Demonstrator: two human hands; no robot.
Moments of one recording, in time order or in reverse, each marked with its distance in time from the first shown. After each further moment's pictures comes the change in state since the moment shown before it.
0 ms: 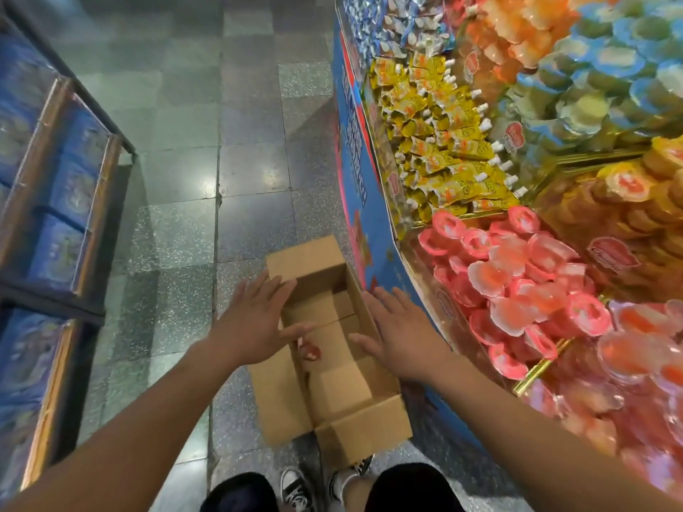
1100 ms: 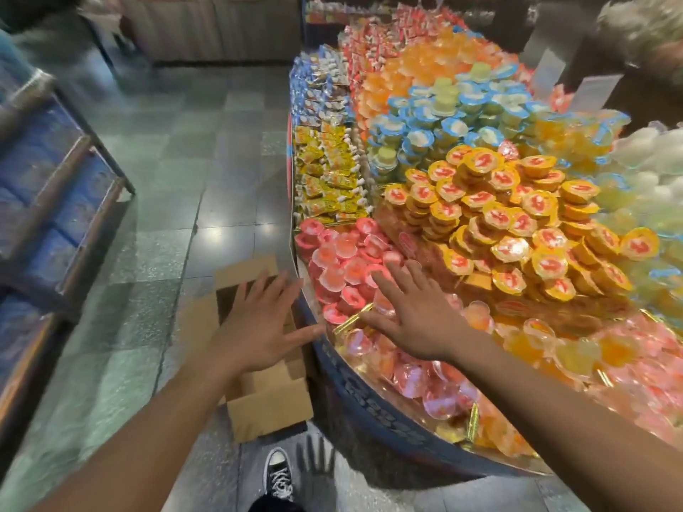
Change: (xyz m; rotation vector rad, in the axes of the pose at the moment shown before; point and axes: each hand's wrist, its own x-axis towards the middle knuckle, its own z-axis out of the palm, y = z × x) left_hand -0.172 0.420 -0.052 -0.036 0.163 -0.047; right_hand -0.359 0.229 -0.125 -0.102 0.160 -0.052
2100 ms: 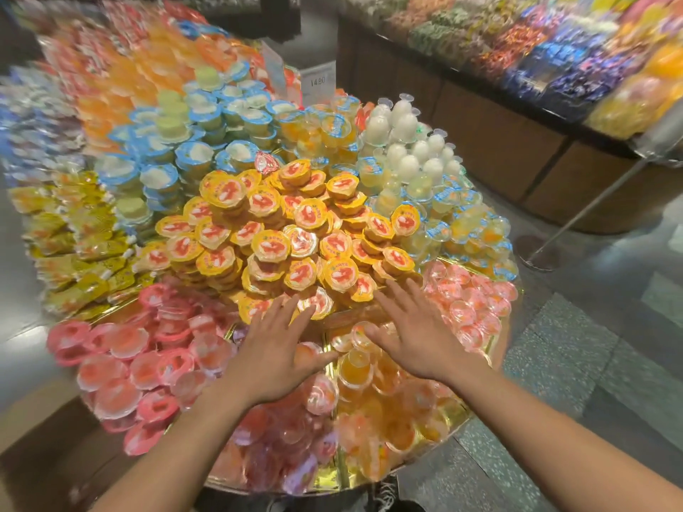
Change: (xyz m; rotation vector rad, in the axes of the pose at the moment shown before) left_hand 0.203 0.307 0.046 -0.053 -0.113 0.599; right_hand -0.104 0.305 0.001 0.175 0.150 0.563
